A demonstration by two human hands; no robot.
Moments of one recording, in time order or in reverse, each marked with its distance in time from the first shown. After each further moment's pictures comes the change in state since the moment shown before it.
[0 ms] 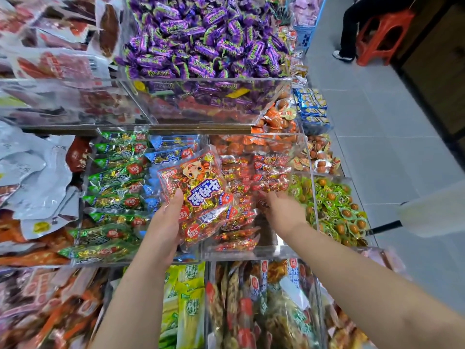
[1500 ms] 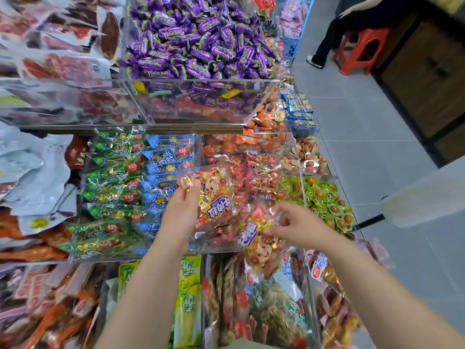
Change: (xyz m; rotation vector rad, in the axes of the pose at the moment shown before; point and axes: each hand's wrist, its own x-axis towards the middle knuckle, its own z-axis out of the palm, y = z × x) left_hand -0.006 0.002 0.029 0.186 0.077 0.046; right_hand -0.080 0.015 -0.074 0.641 -0.327 0.022
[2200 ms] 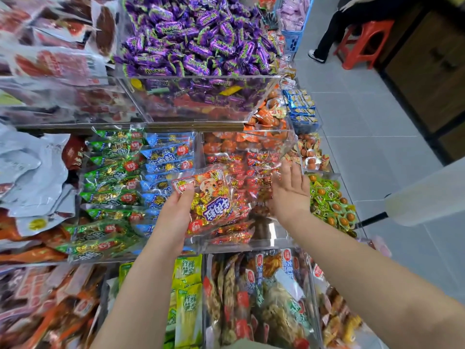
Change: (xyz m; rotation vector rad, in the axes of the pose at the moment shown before) left_hand 0.006 -0.007 -0.008 -0.083 -0.049 -0.064; right_hand 0.079 0.009 0.020 -0.949 0.389 0.143
